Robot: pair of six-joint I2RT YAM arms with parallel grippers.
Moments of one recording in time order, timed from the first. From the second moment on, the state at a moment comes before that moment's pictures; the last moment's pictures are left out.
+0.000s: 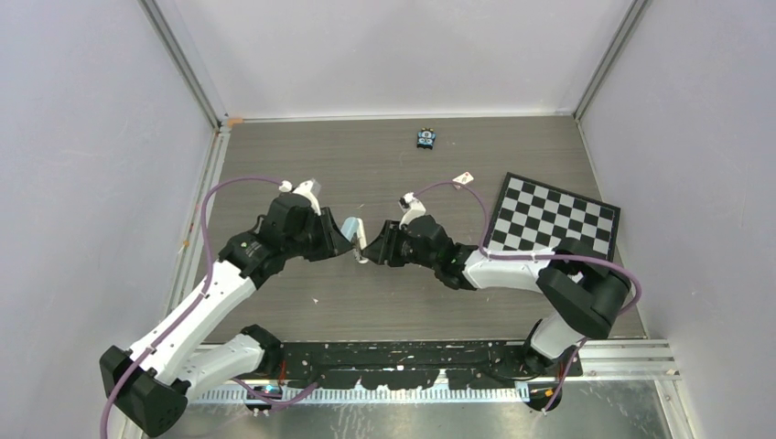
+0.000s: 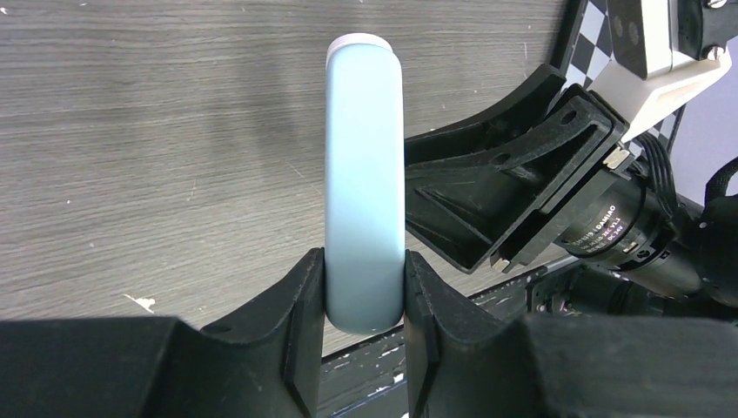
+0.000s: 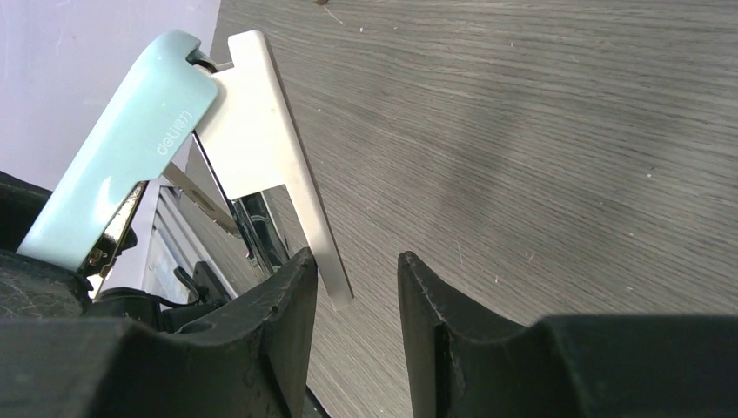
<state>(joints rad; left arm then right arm) -0.57 0.95 0.89 -0.65 0.08 -0.70 0.91 1.56 0.72 0.43 -0.03 0.87</state>
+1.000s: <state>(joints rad) -0.46 1.16 1.23 -1.00 0.25 -0.34 0.90 1.56 0.64 0.59 -0.21 0.51</state>
